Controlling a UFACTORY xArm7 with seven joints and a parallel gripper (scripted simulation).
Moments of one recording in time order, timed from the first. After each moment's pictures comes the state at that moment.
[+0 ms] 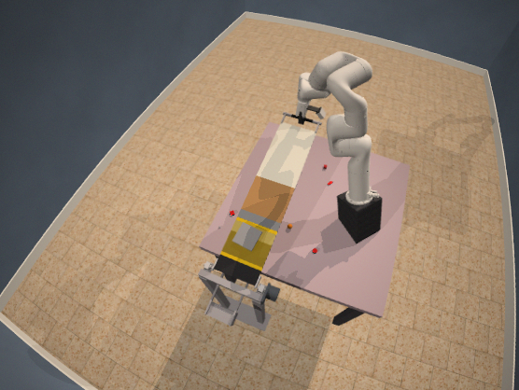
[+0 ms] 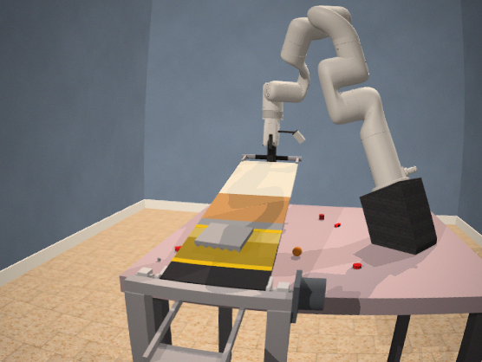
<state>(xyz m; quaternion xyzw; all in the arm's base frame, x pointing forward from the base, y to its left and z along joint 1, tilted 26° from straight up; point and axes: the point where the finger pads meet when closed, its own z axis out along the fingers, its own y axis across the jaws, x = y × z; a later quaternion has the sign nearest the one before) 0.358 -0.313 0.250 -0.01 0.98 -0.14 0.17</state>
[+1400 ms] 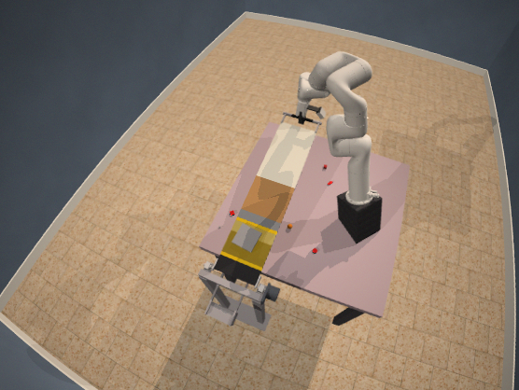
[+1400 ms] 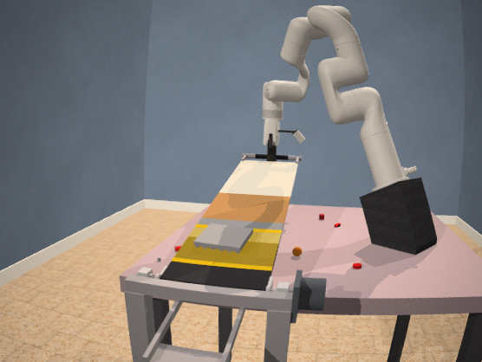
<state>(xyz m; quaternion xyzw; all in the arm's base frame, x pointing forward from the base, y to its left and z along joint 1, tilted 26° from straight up) 0.357 -0.312 0.251 -0.01 0.98 -0.14 0.17</state>
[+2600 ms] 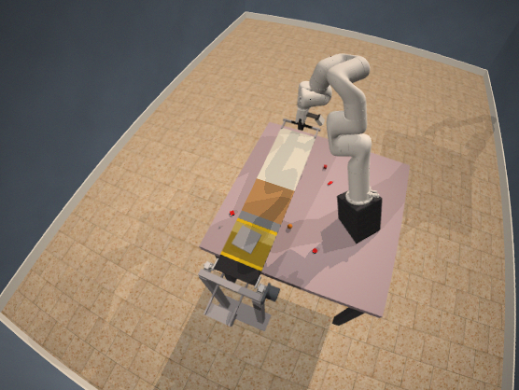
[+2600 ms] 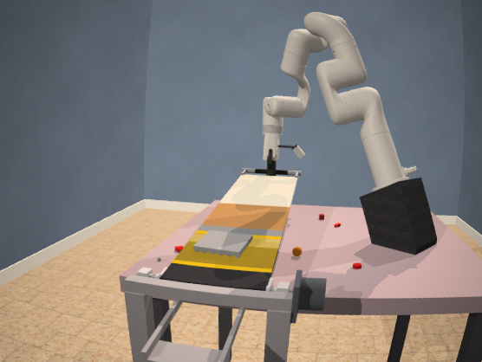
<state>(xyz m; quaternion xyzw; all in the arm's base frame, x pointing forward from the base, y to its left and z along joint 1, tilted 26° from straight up) 0.376 -0.335 0.203 -0.01 0.98 -0.14 0.17</state>
